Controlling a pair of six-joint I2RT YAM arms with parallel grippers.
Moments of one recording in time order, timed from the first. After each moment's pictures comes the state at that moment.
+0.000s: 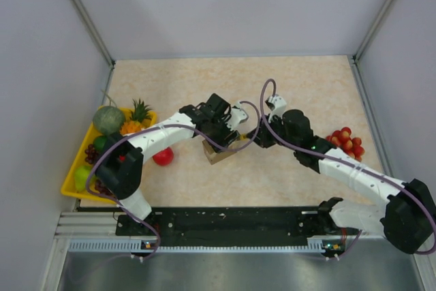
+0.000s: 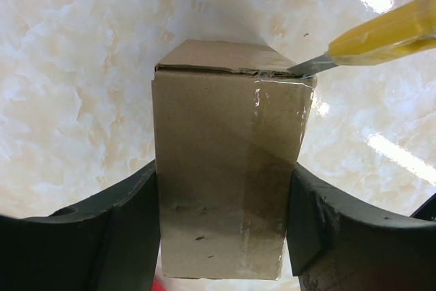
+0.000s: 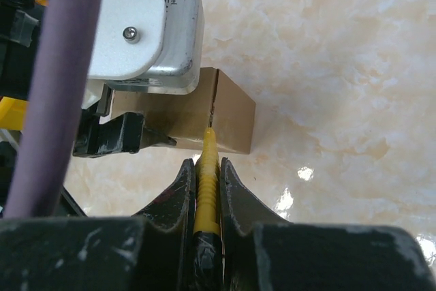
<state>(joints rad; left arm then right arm) -0.71 1.68 1.24 -0.64 0.14 0.25 0.64 1.13 0.68 0.03 -0.18 0.38</state>
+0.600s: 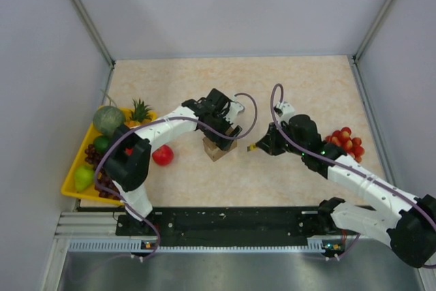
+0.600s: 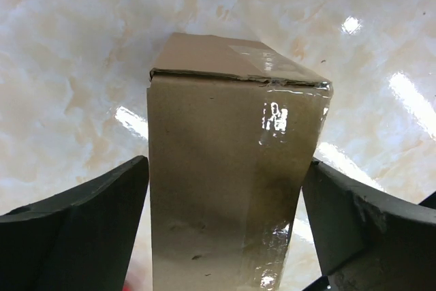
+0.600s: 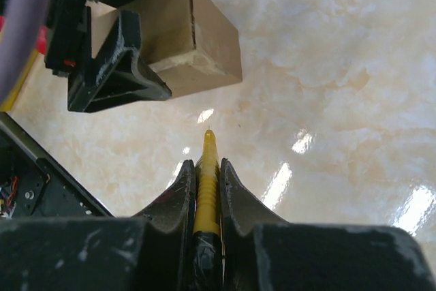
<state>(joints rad) -0.67 1.75 1.31 -0.66 0.16 0.12 0.61 1.00 0.66 -0.18 -0.17 0.40</state>
